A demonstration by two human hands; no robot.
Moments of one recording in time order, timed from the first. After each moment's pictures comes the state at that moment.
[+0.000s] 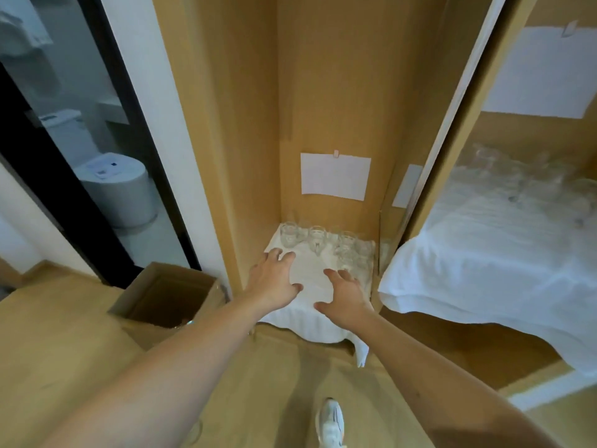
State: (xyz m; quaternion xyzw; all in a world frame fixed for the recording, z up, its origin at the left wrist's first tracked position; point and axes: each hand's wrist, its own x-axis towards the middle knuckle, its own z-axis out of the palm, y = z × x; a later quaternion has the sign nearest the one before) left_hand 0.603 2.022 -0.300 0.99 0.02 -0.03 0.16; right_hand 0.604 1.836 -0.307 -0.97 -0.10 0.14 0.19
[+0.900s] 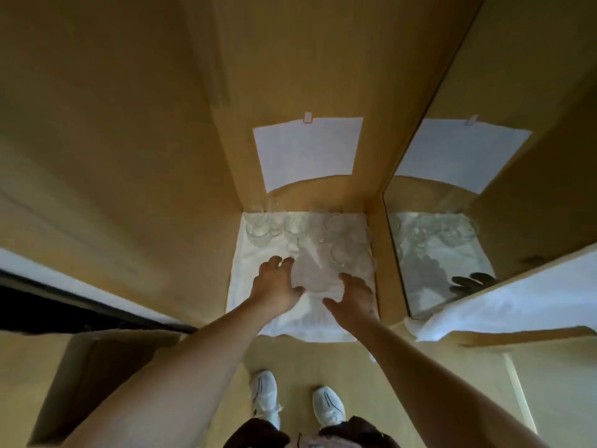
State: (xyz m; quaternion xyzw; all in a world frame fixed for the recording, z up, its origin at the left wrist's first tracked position) left_hand 0.891 2.051 -0.412 0.95 -0.05 -0.22 0.21; right_hand 0.841 1.870 -0.422 -0.93 0.16 0.20 0.27
